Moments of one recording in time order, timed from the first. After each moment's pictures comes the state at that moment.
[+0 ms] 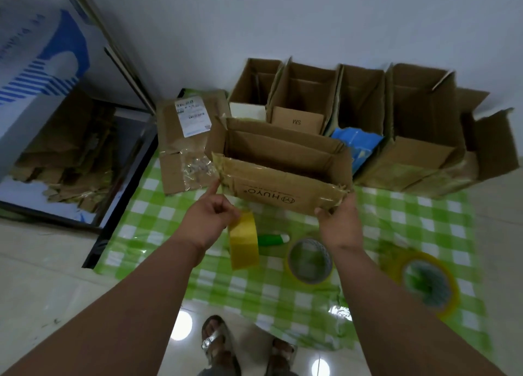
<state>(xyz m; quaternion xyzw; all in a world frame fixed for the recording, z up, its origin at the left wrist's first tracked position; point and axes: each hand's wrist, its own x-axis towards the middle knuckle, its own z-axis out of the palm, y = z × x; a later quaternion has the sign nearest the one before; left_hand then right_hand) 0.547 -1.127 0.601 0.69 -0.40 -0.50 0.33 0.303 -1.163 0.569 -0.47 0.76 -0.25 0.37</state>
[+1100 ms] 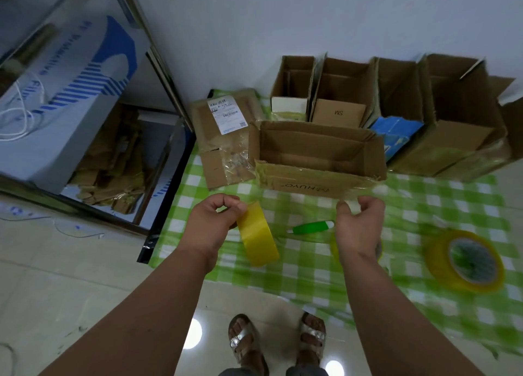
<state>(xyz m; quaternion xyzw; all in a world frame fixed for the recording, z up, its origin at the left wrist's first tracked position) 0.617 -1.083 0.628 0.68 -0.27 -0.53 0.43 0.392 -1.109 0.587 -0.30 0.83 -0.36 0.31</state>
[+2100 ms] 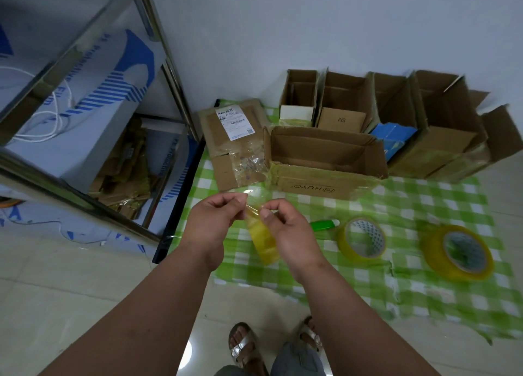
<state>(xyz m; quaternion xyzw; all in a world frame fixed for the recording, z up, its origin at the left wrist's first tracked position) 0.649 -1.069 0.647 0.63 -0.23 -0.58 0.46 0.507 -1.061 0.631 -0.46 0.59 -0.34 0.57</state>
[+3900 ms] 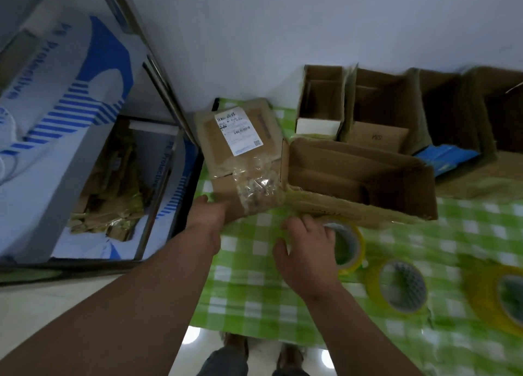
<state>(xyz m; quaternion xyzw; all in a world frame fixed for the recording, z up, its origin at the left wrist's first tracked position) 0.690 -1.201 0.564 0.78 -0.12 -0.53 0.29 0.513 -1.135 0.576 -0.71 0.68 -0.13 0.15</state>
